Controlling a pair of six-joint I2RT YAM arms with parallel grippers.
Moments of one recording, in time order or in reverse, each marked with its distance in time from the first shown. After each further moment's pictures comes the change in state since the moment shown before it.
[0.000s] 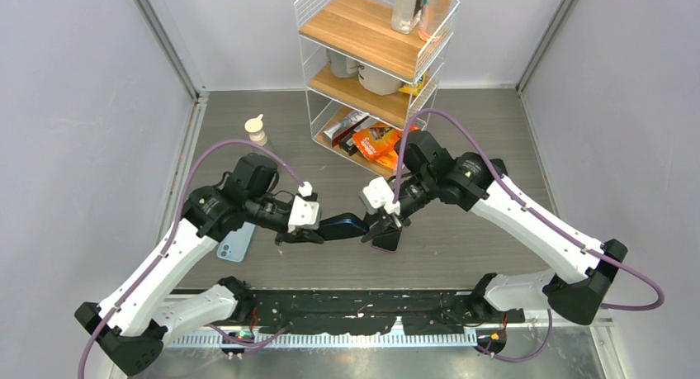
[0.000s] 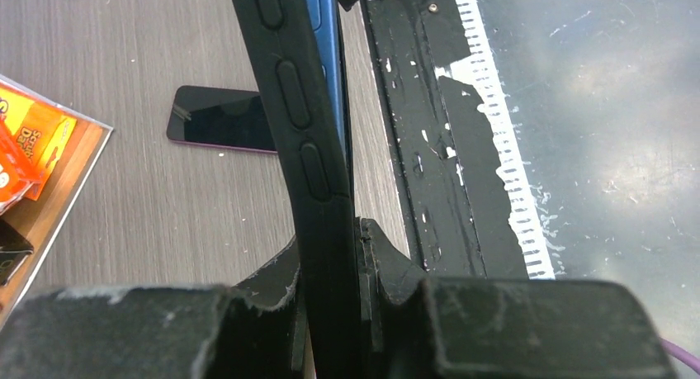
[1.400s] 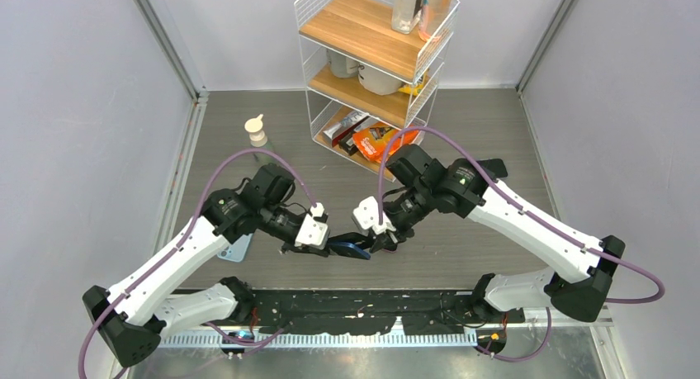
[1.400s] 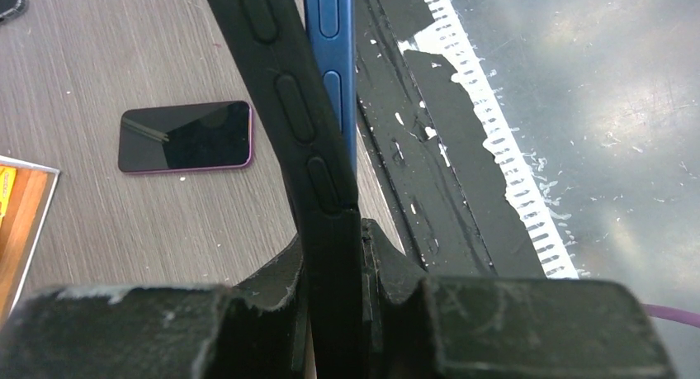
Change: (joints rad) left arm -0.085 0.042 -0.095 0.009 0.024 0.159; right arm 0.100 0.004 0.004 -0.143 0.192 -0.043
